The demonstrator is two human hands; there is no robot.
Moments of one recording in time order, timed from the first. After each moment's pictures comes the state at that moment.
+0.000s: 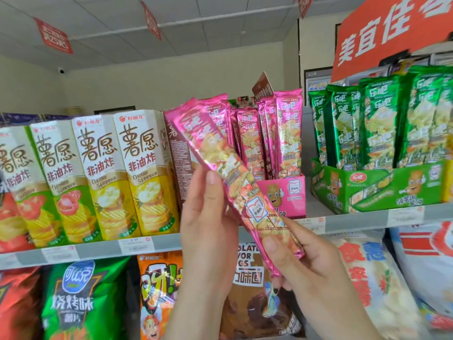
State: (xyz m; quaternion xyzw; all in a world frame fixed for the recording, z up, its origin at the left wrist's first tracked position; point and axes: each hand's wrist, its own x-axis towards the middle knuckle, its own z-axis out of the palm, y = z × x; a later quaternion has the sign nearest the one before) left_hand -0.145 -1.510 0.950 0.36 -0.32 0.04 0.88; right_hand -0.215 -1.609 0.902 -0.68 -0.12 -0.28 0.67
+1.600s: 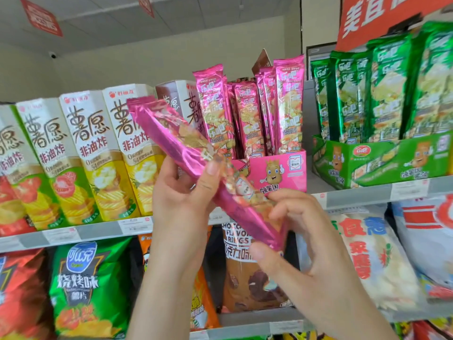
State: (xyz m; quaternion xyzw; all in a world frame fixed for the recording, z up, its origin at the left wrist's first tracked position) left_hand -0.136 -1.478 0.950 0.48 -0.32 0.11 0.81; right_hand -0.224 -1.607 0.886 -0.76 -0.14 -0.42 0.47
